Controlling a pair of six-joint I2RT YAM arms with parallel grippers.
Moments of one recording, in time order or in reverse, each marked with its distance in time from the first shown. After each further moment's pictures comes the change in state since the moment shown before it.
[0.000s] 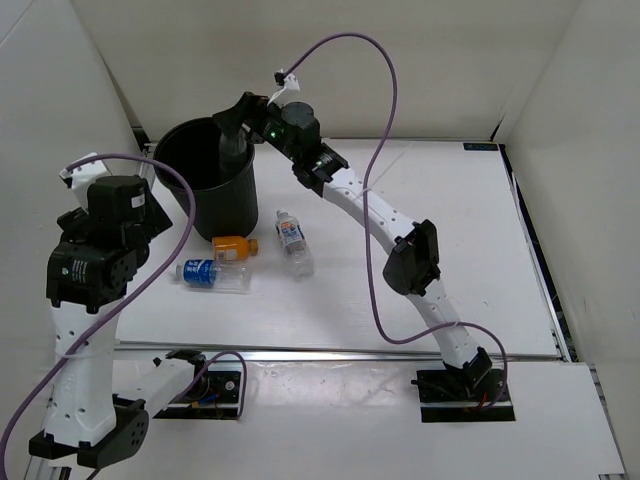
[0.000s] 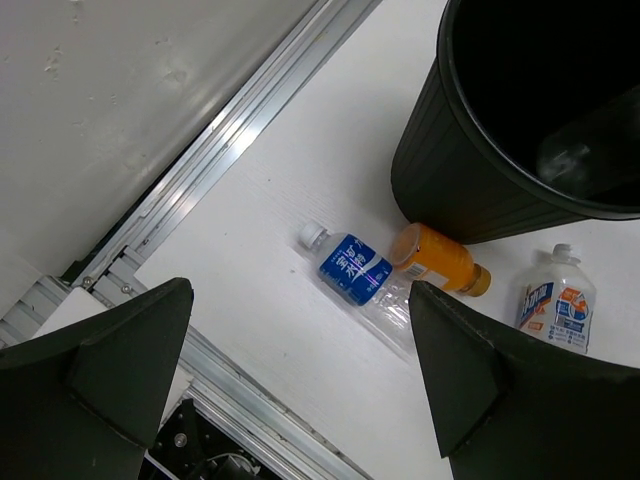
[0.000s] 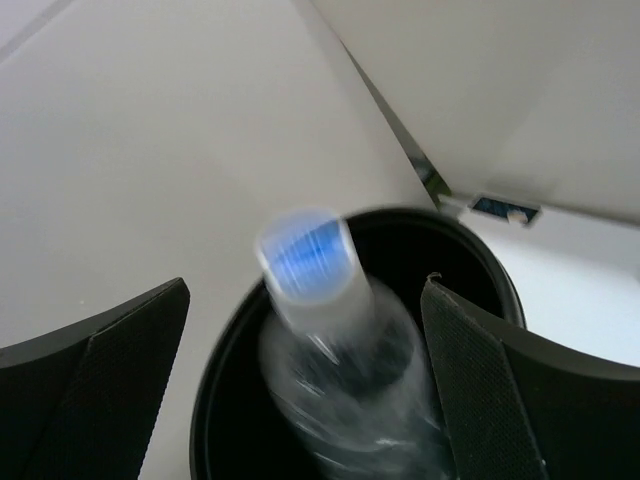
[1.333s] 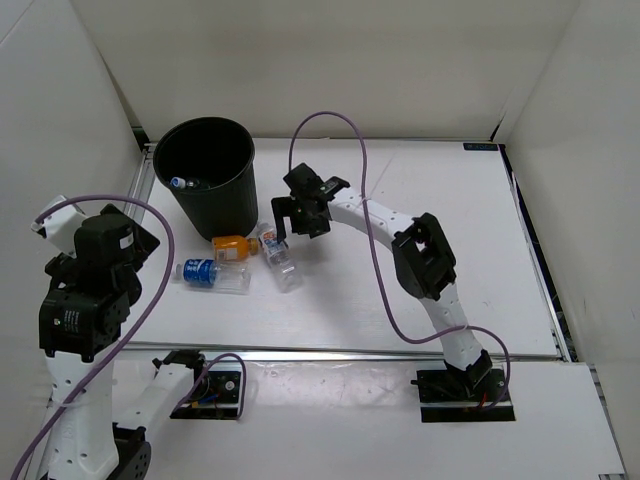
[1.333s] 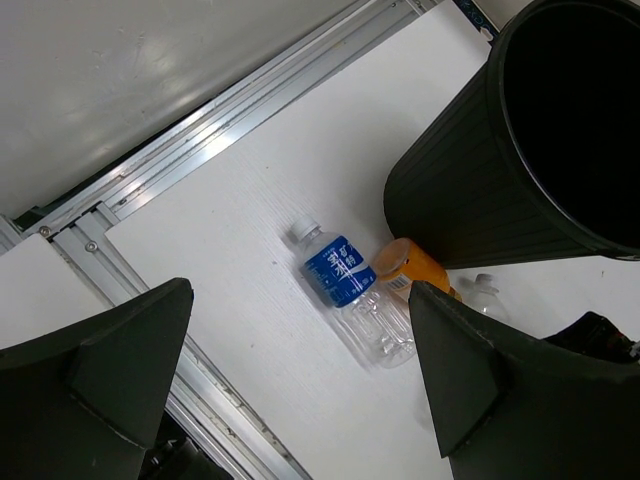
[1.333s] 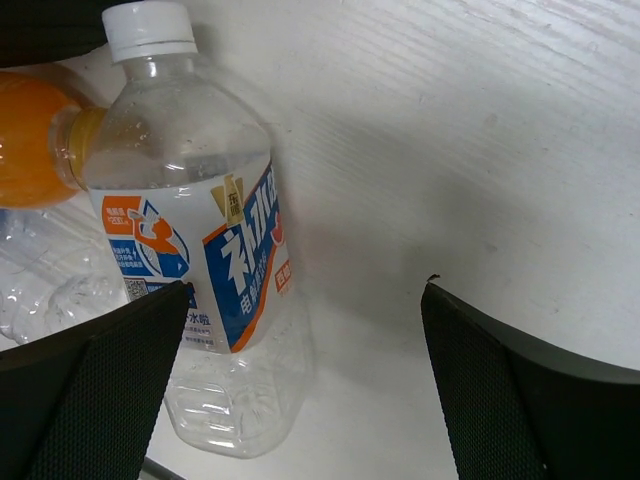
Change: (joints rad) left arm 0.049 -0.179 -0.147 -0.003 -0.035 -0.205; right arm -0.014 -0.155 -0.552 -0.832 -0.025 -0.166
